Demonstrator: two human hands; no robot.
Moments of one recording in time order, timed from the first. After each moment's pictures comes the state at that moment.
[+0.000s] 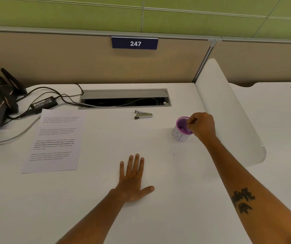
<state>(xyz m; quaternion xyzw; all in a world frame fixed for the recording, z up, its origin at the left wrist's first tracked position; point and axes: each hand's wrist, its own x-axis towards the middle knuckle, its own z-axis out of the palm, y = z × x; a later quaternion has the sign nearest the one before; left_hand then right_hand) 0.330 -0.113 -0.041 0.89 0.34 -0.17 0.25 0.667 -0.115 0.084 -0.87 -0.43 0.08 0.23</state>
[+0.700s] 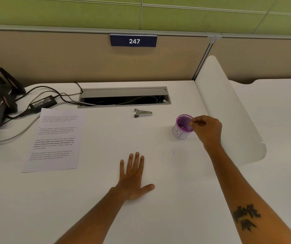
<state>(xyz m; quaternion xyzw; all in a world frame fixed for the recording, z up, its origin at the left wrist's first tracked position) 0.330 -0.113 -0.039 0.89 0.34 -0.17 0.25 0.655 -0.143 0.076 -0.85 -0.35 0.04 0.39</state>
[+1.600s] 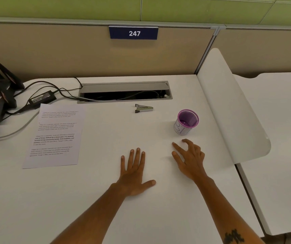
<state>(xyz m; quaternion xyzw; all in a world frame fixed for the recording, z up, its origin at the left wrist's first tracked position) 0.330 -0.113 -0.042 0.90 0.34 -0.17 0.24 0.583 -0.216 -0.028 -0.86 -0.49 0.11 0.09</state>
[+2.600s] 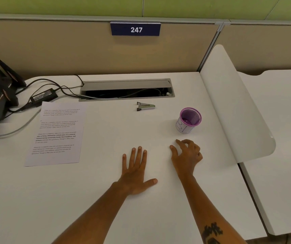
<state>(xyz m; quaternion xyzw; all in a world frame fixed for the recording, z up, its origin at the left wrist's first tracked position) 0.331 -0.112 -0.042 0.89 0.34 -0.17 0.23 0.547 -0.184 -0.056 -0.91 -0.31 0.01 0.28</state>
